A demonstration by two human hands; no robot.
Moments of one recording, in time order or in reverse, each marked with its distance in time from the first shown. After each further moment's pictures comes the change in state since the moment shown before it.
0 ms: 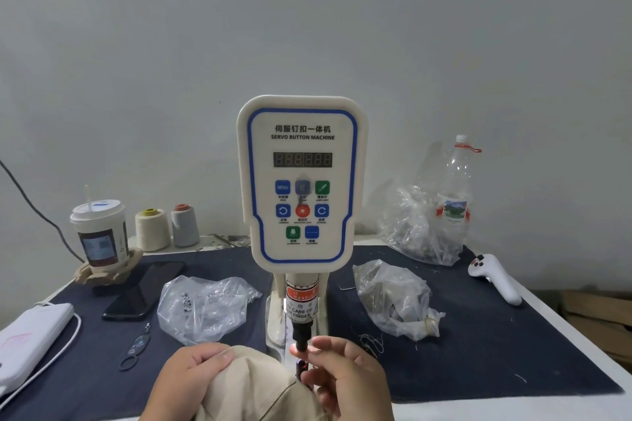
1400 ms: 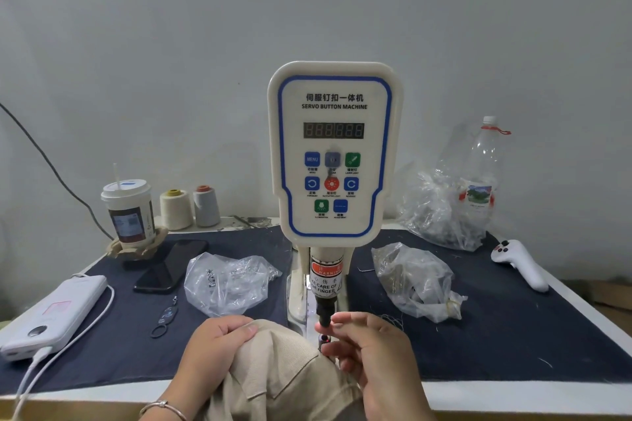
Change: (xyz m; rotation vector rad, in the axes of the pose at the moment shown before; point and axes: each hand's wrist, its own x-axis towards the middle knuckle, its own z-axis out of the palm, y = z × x) left_hand -0.002 -0.005 0.003 -0.004 0.044 -0.017; right_hand 0.010 0.001 0.001 0.098 -0.015 -0.041
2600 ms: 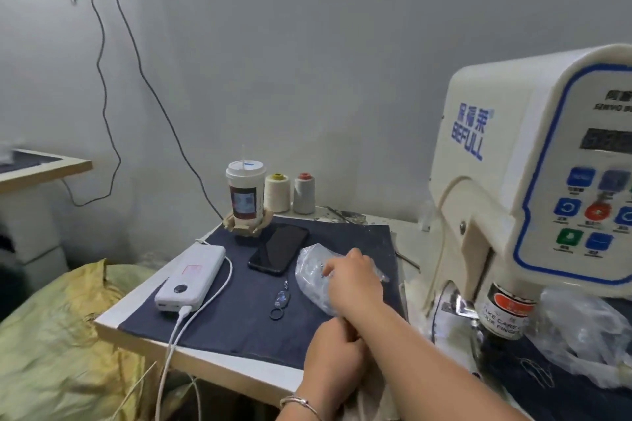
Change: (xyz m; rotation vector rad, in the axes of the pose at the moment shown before) left_hand 0.001 0.002 -0.003 0.009 0.067 -0.117; right_hand 0.113 0.044 0.186 -1.603 -0.160 -0.544
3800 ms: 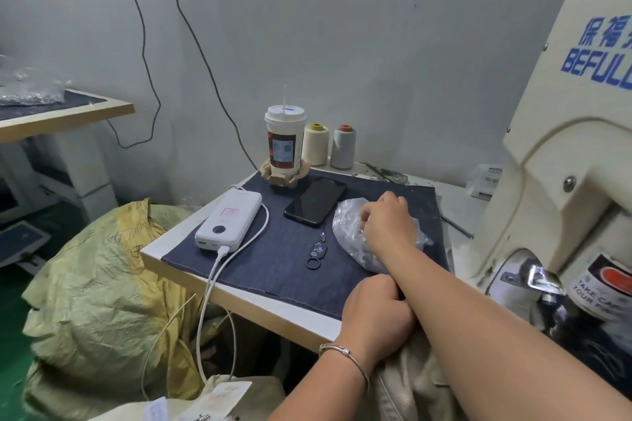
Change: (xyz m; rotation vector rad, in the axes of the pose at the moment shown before) left_hand 0.003 -0.007 0.003 0.151 0.028 0.091; right_hand 0.048 -0.001 0.030 -0.022 0.117 -0.007
